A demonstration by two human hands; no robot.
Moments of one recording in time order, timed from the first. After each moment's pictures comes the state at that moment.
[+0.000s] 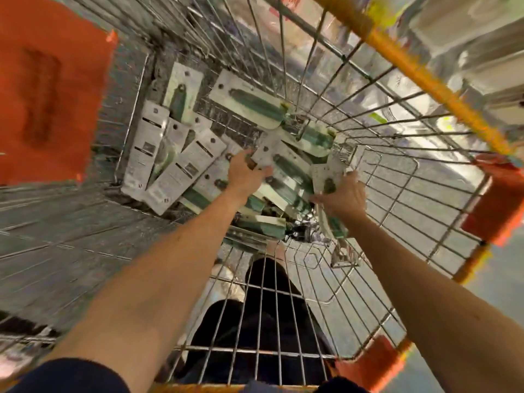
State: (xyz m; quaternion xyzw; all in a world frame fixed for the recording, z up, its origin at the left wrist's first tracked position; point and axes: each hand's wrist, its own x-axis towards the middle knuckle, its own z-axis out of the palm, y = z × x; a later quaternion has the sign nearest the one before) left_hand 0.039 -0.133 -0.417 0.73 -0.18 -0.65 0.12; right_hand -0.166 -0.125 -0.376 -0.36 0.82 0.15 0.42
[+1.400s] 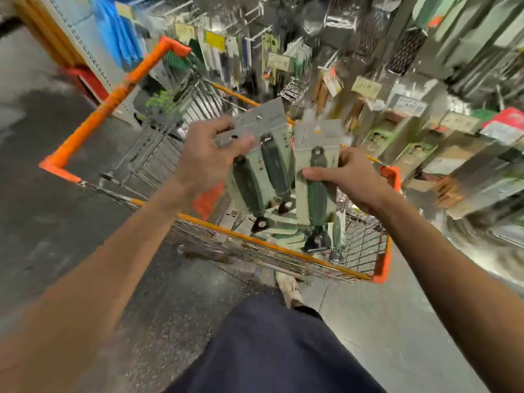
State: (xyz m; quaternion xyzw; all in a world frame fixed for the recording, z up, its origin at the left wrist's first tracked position) left_hand 0.203 0.030 0.060 0.54 -0.59 -0.36 0.47; right_hand -0.040 0.019 0.047 -0.55 0.52 -0.31 0.58
